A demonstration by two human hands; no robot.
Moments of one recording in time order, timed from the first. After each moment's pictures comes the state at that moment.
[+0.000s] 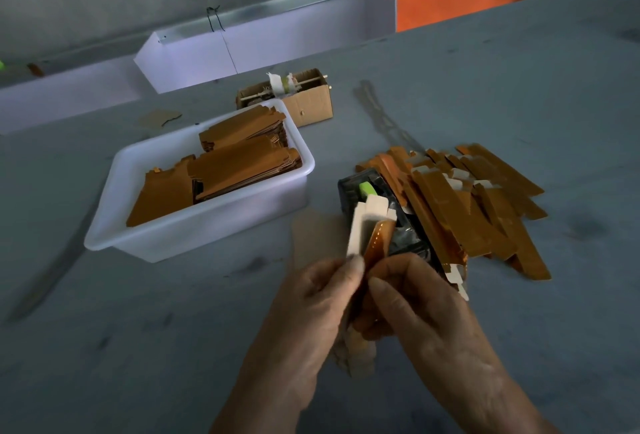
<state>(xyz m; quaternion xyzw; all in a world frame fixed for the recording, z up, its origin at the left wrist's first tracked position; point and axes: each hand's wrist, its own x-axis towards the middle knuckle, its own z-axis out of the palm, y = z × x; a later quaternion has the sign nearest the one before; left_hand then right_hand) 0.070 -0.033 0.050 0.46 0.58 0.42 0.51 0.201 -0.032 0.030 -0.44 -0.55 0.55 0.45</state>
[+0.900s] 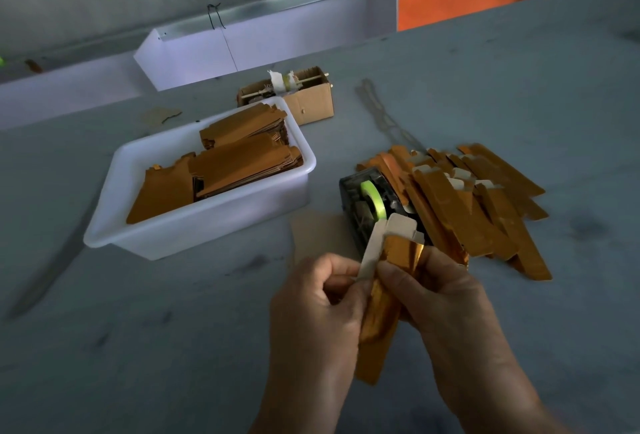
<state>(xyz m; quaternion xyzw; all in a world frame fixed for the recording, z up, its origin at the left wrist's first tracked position) 0.084 -0.042 0.047 0.53 0.66 0.45 0.28 0.195 -0.022 0.025 -0.53 -0.37 0.58 0.50</state>
